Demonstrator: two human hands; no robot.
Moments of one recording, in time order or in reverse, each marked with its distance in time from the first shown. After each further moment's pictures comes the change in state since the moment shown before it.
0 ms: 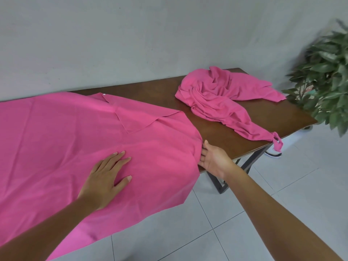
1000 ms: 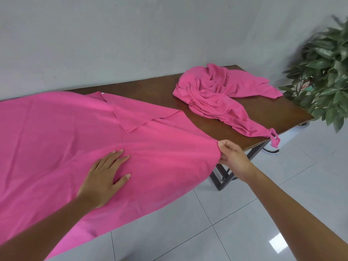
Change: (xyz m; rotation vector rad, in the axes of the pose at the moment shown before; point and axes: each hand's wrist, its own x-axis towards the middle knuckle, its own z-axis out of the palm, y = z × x) left_hand 0.001 -0.002 0.001 -0.013 -0.012 0.004; right_hand -0.034 -0.016 -0.050 -0.478 0.126 -0.278
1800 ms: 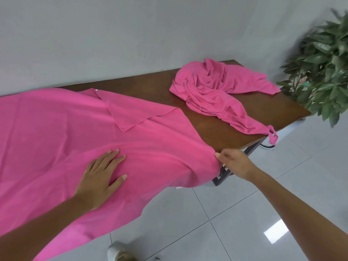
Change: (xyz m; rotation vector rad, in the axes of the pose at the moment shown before) left_hand 0.002 0.000 0.000 -0.006 -0.001 0.030; right_hand -0.003 0.014 -0.029 -0.816 0.014 -0.010
